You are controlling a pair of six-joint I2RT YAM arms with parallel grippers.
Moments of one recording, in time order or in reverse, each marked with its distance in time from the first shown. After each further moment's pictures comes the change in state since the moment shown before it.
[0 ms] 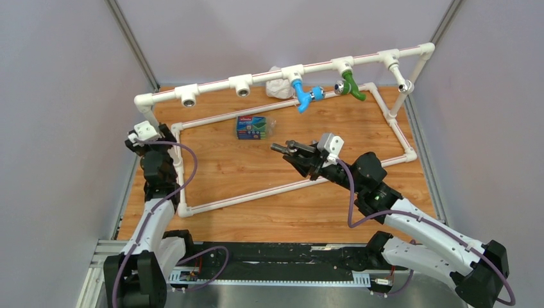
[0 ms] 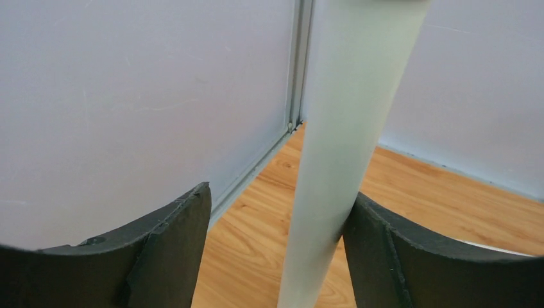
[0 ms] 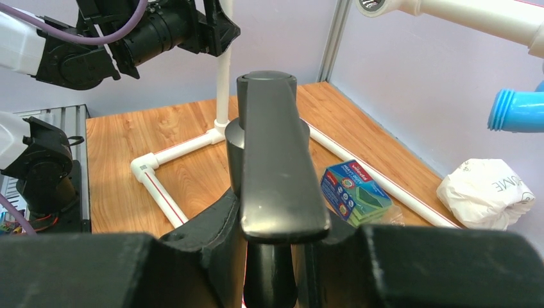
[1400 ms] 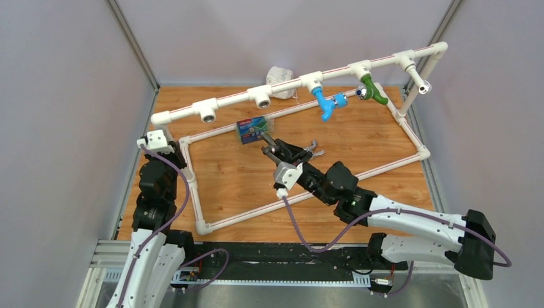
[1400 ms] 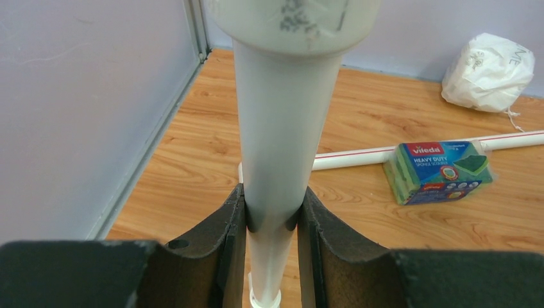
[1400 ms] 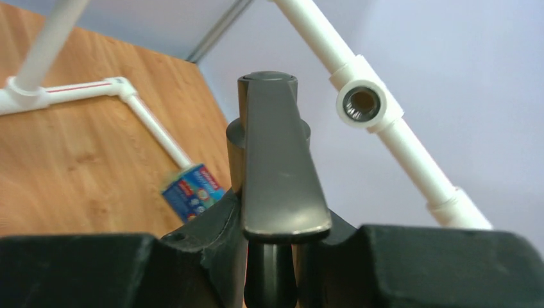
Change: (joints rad) left arm -0.225 -0.390 0.145 -0.774 0.131 -0.066; right arm 0.273 0.158 0.070 0.063 0.430 -0.686
